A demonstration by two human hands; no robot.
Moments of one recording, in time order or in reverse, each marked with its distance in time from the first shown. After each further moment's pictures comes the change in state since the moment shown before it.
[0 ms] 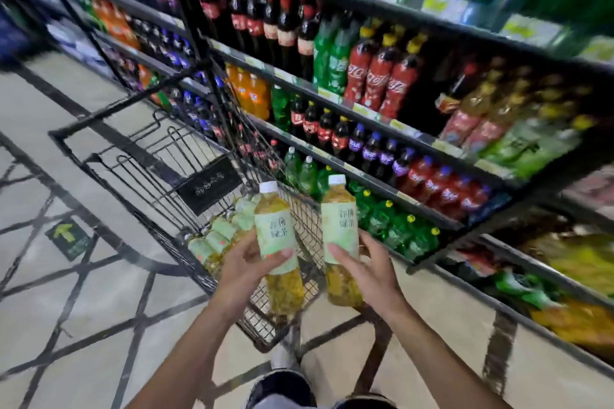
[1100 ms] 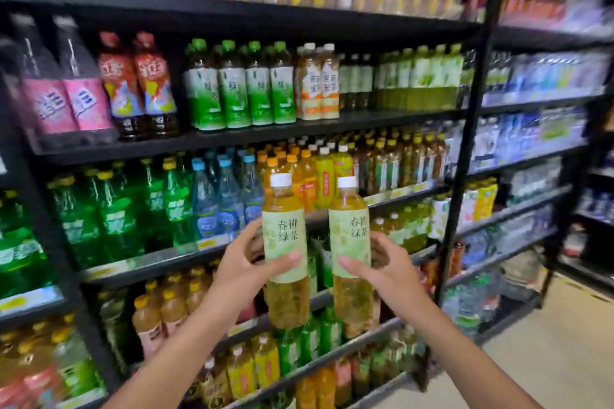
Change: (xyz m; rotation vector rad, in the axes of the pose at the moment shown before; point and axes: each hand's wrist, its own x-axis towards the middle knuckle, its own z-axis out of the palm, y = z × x) left_hand -0.319 0.185 0.693 0.158 -1.077 0.683; right_hand -0.428 -0.067 -0.644 -0.058 1.082 -0.428
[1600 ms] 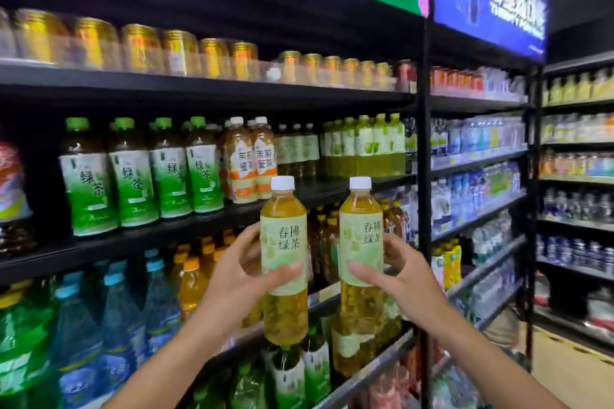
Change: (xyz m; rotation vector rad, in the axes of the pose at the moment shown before) left_hand 0.203 0.055 0.106 0.074 -0.120 0.226; right_hand 0.169 -0.023 -0.134 -0.070 0.146 -0.142
